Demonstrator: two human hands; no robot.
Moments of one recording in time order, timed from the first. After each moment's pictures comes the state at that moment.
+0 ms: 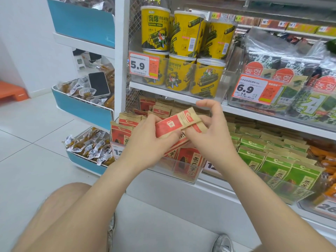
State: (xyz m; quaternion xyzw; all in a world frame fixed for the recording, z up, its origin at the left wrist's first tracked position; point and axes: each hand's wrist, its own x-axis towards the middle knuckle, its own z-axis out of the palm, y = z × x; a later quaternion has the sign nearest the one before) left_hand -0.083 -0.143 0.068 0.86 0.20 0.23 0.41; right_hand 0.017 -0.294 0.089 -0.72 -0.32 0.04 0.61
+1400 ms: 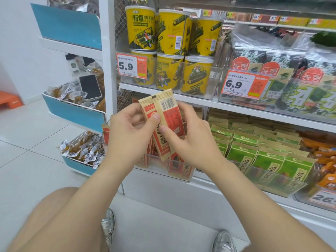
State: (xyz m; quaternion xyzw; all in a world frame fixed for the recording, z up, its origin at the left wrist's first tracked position) left_hand -0.090 -0.160 0.087 0.67 0.14 0.38 0.63; right_hand 0.019 -0.293 0.077 -0.78 -0.44 -0.08 0.44
